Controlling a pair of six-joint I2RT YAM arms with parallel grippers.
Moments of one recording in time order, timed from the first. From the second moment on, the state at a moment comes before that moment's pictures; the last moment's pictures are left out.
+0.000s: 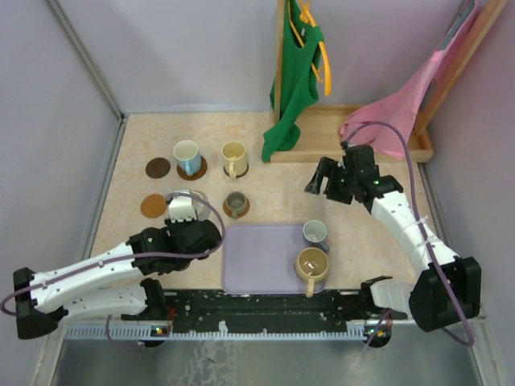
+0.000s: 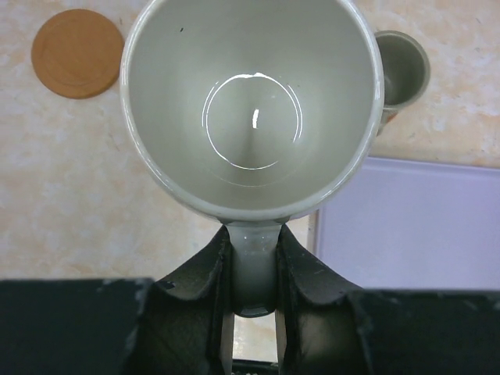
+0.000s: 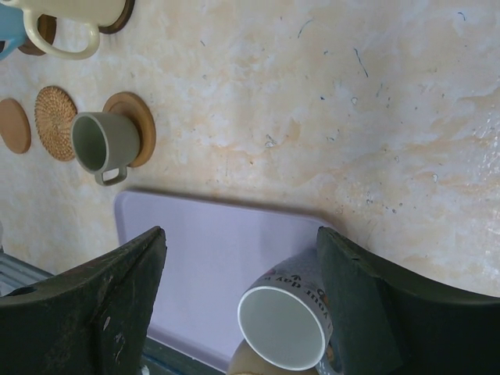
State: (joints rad) left arm -1.16 0.92 0.82 -0.97 -0.91 -1.05; right arm 0.26 1.20 0.95 -0.55 -0.23 0.53
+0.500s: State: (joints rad) left arm -0.74 0.86 0.62 -0.58 -0.69 -0.63; right arm 0.27 1.24 1.00 -0.55 -0.23 0.53
